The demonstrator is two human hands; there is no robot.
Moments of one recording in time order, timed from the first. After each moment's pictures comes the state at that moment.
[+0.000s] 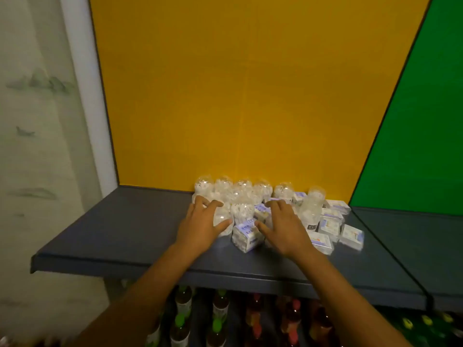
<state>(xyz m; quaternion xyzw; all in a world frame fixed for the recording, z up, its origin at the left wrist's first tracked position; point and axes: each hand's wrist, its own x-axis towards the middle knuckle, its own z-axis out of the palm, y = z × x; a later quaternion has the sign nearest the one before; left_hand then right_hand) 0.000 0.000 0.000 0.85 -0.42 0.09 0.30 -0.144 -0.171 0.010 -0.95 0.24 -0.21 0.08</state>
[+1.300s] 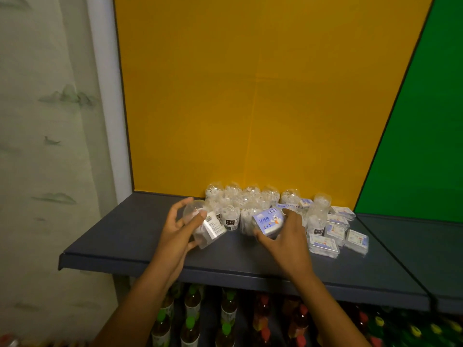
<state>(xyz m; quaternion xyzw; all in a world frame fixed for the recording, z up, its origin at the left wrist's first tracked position) -0.032 0.089 0.028 0.51 -0.22 -0.18 0.81 -0.158 -0.112 0.004 -0.84 0.30 -0.38 0.24</state>
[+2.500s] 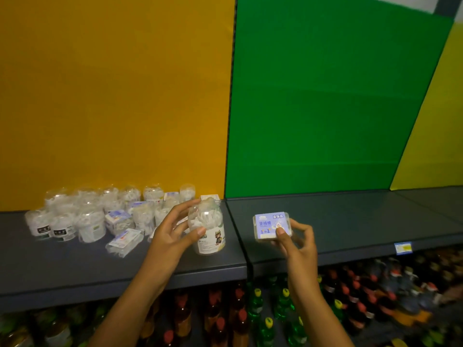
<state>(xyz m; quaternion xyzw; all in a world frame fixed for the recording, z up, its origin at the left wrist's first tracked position) -0.310 -0.167 0.047 0.51 -0.45 -0.20 0.71 -0.495 -0.323 0.006 -0.54 0.27 -0.56 0.57</state>
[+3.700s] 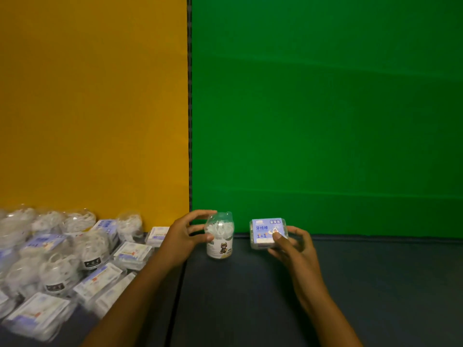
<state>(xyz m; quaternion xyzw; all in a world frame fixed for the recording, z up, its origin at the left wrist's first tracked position) -0.219 -0.504 0.005 0.64 -0.42 -0.20 0.61 -0.425 -0.654 -0.006 -0.52 0.24 -0.44 0.69</state>
